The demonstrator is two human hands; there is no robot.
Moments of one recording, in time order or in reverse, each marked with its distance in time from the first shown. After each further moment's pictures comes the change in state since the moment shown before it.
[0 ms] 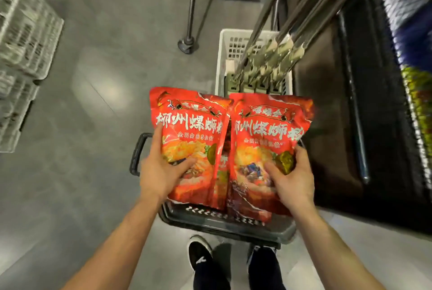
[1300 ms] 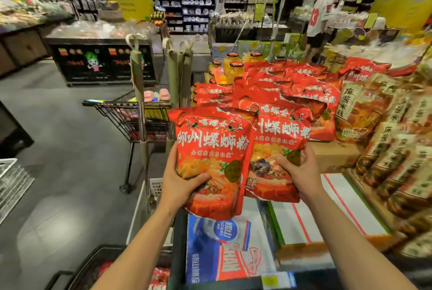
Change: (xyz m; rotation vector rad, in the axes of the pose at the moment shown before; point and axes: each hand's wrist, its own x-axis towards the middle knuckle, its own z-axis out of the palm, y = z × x) left_hand -0.235 0.596 0.137 -0.540 -0.093 0.627; right_hand 0.042 -0.160 -0.673 0.581 0.187 -0.476
